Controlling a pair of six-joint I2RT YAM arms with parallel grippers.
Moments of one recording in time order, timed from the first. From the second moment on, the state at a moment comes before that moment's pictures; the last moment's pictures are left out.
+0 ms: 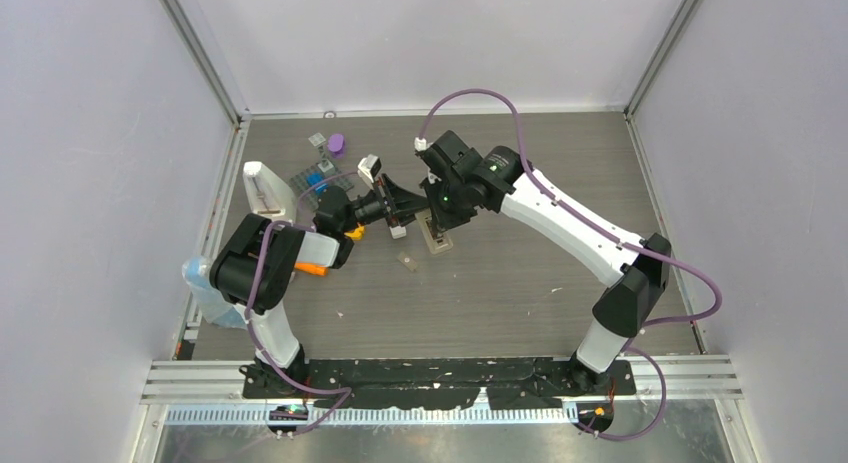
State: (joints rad) left arm -0.38 1.80 0.68 1.27 0.81 -1.60; right arm 0.84 1.69 1.75 -1.07 0.02 0.40
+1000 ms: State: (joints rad) left arm -0.38 1.80 0.66 1.27 0.78 -1.57; right arm 0.84 1.73 1.79 -1.13 -0.02 0.42
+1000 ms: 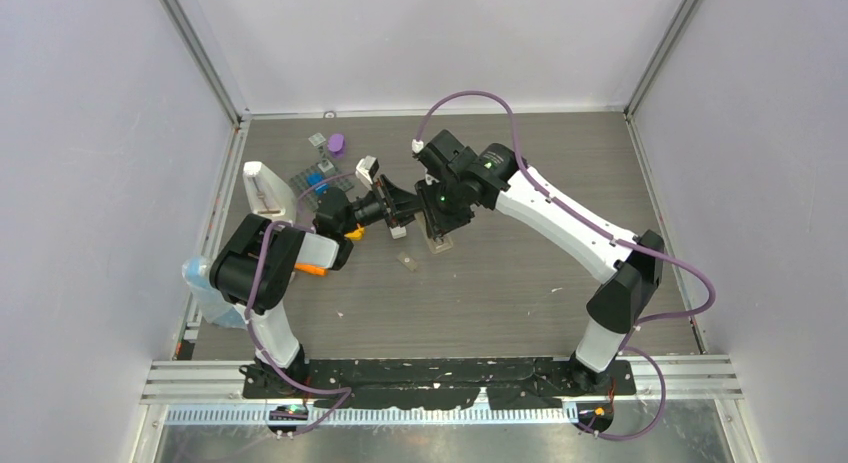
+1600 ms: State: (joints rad) left arm -0.38 1.74 0.65 1.29 0.70 -1.72; right arm 0.84 1.51 1.68 -0.99 -0.03 0.44
